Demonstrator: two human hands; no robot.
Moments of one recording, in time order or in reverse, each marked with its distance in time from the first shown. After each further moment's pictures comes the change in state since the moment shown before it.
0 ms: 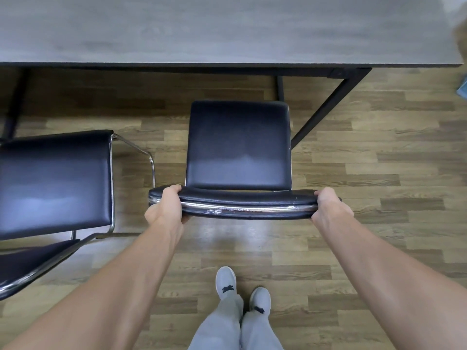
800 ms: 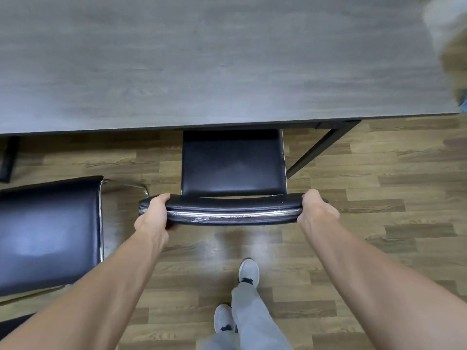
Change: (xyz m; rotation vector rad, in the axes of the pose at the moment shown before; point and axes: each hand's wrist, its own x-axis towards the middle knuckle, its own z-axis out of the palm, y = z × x) left_hand 0.027 0.091 0.114 0.109 -0.047 -0.004; right_hand -0.052 -0.132 0.082 -0.046 0.046 -0.039
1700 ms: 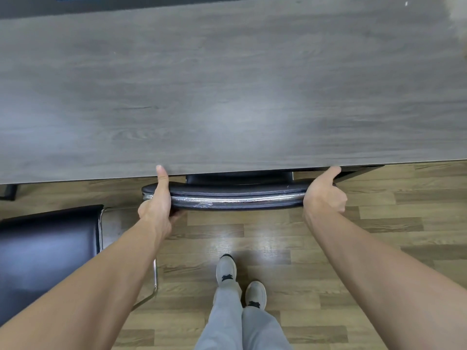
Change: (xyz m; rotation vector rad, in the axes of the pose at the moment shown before) left_hand 0.018 0.113 0.104 0.062 -0.032 0.076; right_hand 0.014 -0.115 0.104 -0.072 0.233 -0.115
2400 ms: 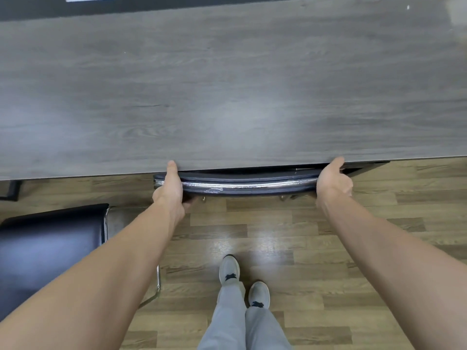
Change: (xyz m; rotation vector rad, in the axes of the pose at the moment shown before) left_hand 0.012 0.012 0.007 -0.038 -0.093 -0.034; right_hand 0.013 -0.008 0.007 -0.021 -0.133 -0.059
